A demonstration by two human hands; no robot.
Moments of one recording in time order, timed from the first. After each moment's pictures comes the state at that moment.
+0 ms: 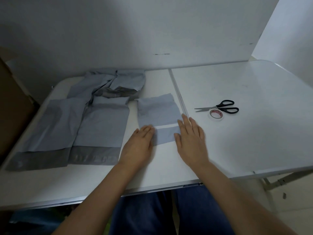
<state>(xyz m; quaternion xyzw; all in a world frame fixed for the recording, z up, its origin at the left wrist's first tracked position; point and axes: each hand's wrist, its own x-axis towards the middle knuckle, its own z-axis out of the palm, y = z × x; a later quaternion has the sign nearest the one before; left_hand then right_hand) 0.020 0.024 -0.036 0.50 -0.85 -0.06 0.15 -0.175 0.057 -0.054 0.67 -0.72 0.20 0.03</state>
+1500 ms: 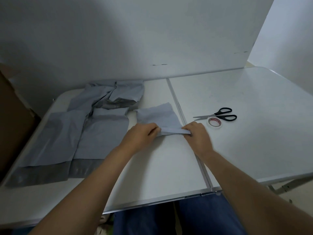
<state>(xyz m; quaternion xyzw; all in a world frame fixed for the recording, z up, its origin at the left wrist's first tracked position) 0.006 -0.027 0.017 0.49 -0.84 -0.17 0.16 -0.223 0.004 -0.053 0.64 -0.68 0.34 -0.10</state>
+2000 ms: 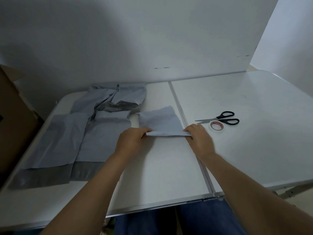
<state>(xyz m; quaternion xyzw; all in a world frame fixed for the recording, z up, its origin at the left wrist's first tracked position) 0.031 -0.032 0.002 0.52 -0.82 -0.10 0.20 -0.223 0.005 -0.047 0.67 -0.68 0.30 -0.03</state>
